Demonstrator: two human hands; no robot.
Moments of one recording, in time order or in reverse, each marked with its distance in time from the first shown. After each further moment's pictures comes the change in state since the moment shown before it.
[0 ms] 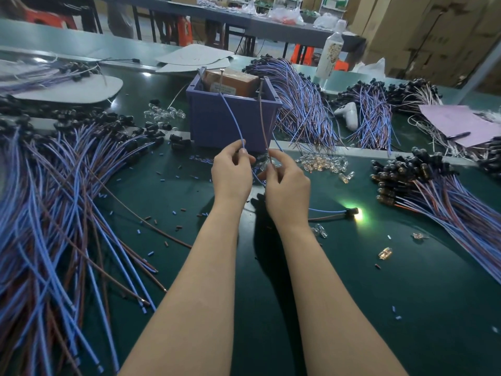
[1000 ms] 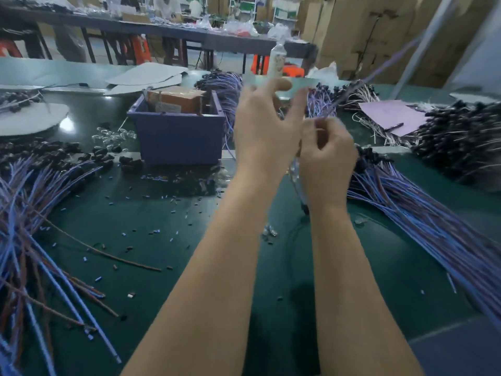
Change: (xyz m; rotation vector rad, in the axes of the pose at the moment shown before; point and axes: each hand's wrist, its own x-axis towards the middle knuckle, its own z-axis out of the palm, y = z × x) left_hand -0.060 0.137 0.065 0.157 -0.205 0.479; right_hand 0.023 -0.018 -0.122 0.069 0.413 -0.141
